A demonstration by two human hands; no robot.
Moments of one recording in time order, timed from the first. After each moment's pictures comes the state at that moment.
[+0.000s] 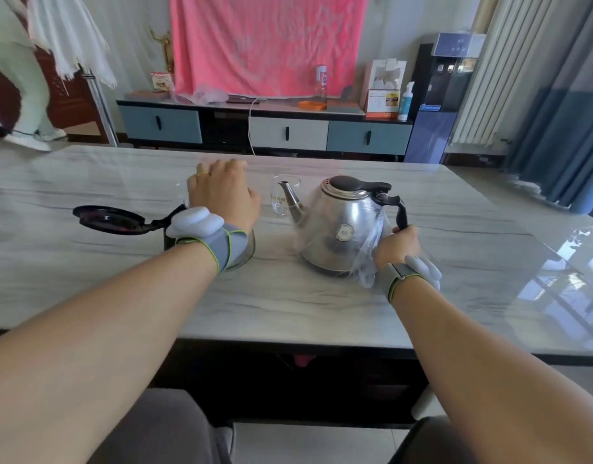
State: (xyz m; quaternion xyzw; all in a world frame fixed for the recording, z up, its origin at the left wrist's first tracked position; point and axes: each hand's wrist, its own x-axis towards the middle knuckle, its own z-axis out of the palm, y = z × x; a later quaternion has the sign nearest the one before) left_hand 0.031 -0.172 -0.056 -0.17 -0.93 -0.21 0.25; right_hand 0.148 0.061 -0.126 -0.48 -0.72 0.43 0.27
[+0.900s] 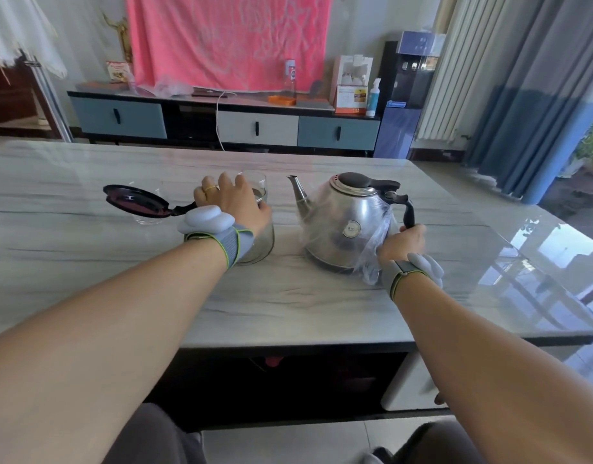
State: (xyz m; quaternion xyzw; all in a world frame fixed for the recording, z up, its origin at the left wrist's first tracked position) left_hand 0.031 -0.102 -0.085 -0.20 -0.96 -0.14 0.17; right_hand 0.173 0.120 -0.139 -0.52 -0.65 0.43 0.35
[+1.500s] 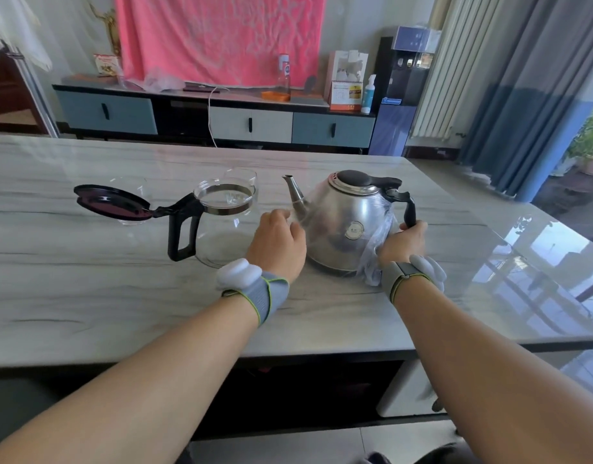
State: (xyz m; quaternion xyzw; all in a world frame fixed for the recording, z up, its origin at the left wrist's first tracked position) left_hand 0.093 -0.058 -0.131 -0.25 -0.86 -0.45 0.05; right_hand 0.167 0.130 -0.144 -0.52 -0.65 0.42 0.36
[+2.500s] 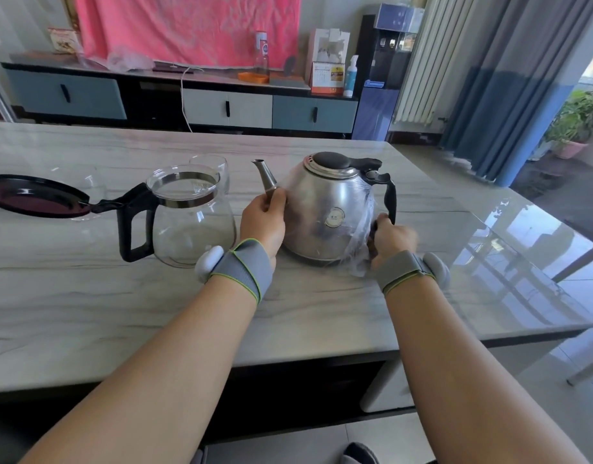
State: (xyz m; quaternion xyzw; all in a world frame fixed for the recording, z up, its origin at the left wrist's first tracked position) left_hand 0.072 -0.007 -0.135 -0.12 -0.70 -0.70 -0.08; right_hand 0.180 0.140 -0.142 -0.52 -0.52 0.60 0.33
